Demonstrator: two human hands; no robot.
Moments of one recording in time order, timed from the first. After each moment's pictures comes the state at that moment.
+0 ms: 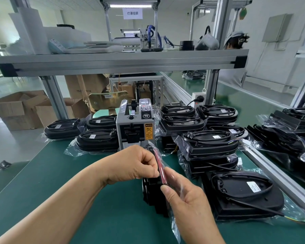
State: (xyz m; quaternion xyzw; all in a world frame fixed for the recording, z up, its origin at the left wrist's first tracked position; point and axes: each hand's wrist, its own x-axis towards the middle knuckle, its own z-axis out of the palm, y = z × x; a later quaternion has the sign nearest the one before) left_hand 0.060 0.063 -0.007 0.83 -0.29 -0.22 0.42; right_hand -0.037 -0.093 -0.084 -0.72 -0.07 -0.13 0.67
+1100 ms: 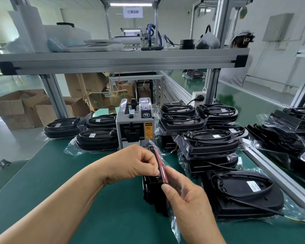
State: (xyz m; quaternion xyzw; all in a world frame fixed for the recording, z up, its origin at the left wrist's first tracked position) left_hand 0.062 0.063 -0.012 0.82 -0.29 -0.22 0.44; right_hand -0.038 -0.094 -0.085 -0.70 -0.05 -0.13 0.70
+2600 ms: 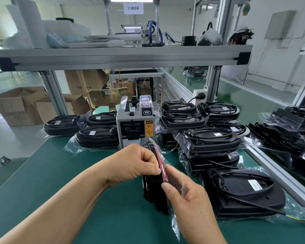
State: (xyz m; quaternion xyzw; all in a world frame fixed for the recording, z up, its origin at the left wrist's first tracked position) left_hand 0.056 0.060 -0.018 0.80 -0.26 -0.21 0.50; right_hand -0.040 -0.093 -0.081 -0.71 -0.05 -0.14 0.68
